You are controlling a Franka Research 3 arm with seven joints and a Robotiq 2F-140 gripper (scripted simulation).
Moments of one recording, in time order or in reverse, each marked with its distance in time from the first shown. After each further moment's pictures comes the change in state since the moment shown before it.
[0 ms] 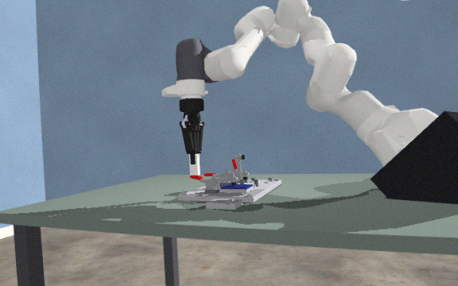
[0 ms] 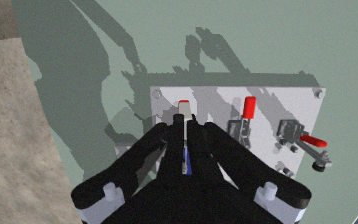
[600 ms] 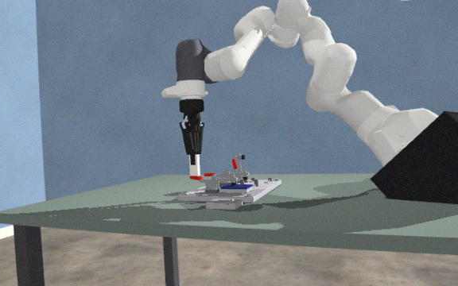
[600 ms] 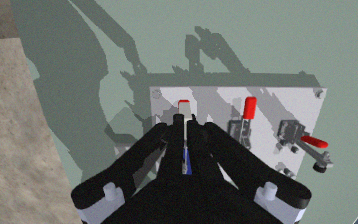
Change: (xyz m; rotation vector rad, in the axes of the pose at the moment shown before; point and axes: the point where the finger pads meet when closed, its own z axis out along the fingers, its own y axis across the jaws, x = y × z) arm 0.000 0.000 0.002 0.000 0.000 0.000
